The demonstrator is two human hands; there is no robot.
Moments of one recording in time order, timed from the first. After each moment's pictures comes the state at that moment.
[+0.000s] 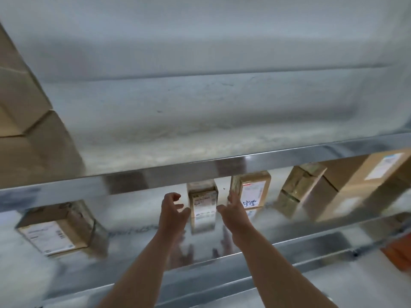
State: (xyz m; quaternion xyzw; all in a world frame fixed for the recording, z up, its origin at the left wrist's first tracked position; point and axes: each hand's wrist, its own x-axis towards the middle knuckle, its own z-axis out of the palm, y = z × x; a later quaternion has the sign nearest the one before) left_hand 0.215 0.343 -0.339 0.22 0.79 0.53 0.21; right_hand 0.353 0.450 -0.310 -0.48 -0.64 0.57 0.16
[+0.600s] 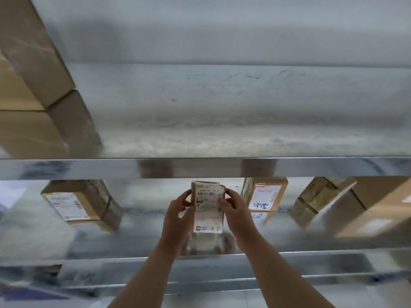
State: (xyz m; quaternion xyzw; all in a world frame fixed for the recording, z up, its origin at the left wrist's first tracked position) left_hand 0.255 0.321 -0.351 0.18 0.74 0.63 0.18; right_hand 0.358 0.453 -0.314 -0.37 -0.66 0.63 0.19
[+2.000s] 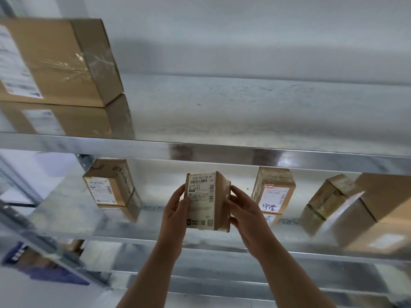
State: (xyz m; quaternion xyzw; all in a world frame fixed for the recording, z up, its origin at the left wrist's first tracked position) left_hand 0.306 0.264 -0.271 0.13 0.63 0.74 0.19; right_hand 0.404 0.414 -0.261 -0.21 -0.60 0.76 0.15
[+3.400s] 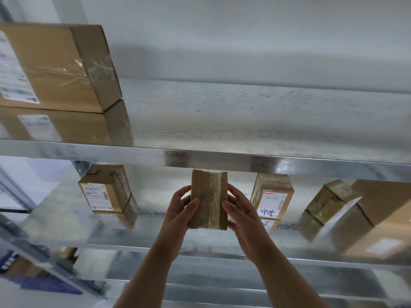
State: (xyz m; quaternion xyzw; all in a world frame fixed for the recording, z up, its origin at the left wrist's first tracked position) left_hand 0.292 0.266 -0.268 0.17 0.57 0.76 0.27; right_hand 0.400 0.410 -0.255 -0.15 -0.60 0.76 0.18
